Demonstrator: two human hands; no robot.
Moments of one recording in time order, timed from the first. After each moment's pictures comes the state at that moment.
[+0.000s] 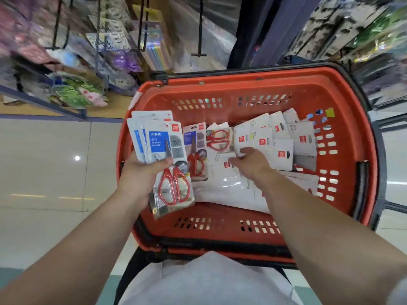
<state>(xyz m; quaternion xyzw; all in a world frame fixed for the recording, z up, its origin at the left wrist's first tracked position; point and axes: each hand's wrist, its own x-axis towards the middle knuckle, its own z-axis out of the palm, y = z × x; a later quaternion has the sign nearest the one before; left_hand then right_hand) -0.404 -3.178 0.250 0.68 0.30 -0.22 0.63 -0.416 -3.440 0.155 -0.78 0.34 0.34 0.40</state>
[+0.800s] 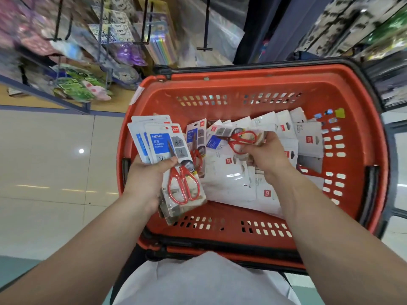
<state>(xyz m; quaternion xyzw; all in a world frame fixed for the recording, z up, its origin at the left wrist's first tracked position) -0.412 -3.195 0.252 0.63 0.40 -0.22 0.63 -0.404 -3.449 0.185 -0.67 0.42 0.18 0.59</state>
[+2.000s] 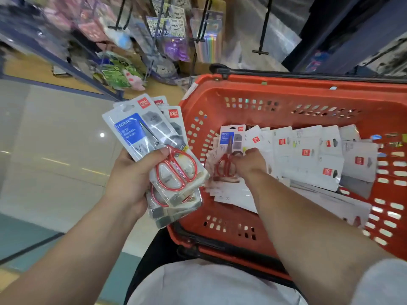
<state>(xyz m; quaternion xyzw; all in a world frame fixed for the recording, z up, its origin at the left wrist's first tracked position) -0.415 -3.108 0.292 0.59 0.39 -0.13 0.69 -0.384 -3.333 0.125 -0.78 0.36 0.33 0.38</state>
